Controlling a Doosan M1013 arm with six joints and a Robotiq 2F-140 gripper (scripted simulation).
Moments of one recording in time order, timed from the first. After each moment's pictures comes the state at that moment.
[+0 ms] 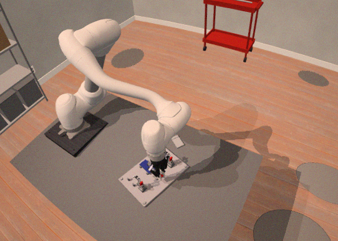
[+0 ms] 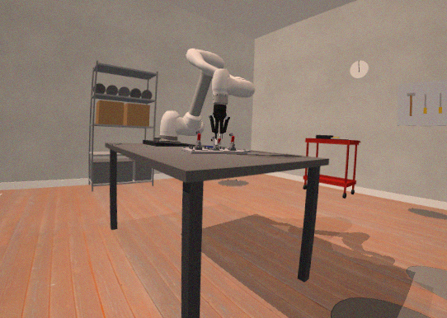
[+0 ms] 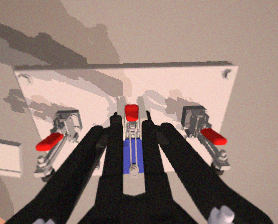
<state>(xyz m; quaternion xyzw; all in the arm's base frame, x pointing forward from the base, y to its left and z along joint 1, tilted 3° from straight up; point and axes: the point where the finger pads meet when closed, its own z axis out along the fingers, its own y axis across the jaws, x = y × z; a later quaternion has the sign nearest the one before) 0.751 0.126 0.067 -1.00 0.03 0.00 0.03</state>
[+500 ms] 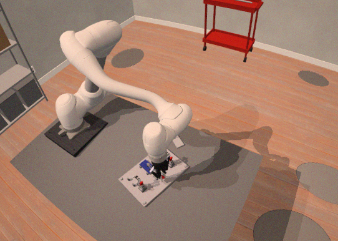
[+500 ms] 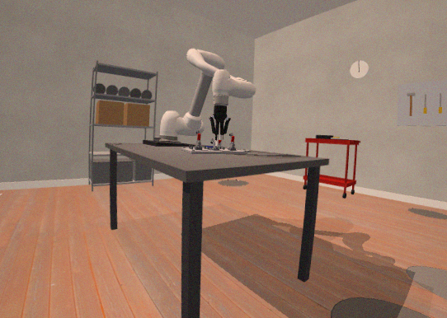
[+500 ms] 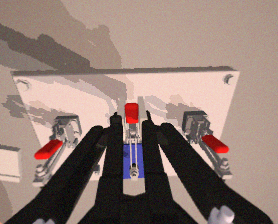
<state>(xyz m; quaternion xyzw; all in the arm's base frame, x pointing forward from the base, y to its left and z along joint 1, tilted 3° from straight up) 0.758 0.126 0.060 -1.00 0.03 0.00 0.03</state>
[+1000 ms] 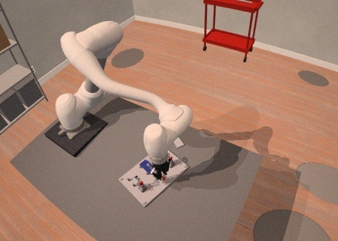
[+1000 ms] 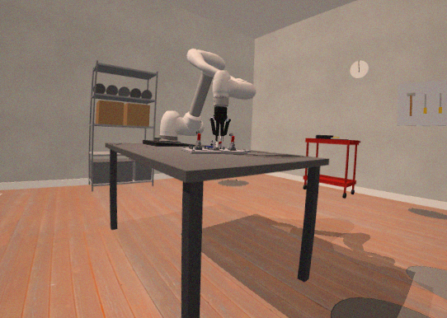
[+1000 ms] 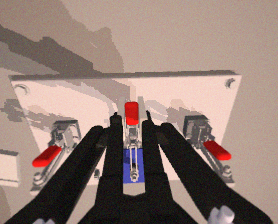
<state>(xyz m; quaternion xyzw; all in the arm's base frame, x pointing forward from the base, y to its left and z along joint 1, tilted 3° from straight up) 0.763 0.126 0.053 -1.00 0.03 0.00 0.03</state>
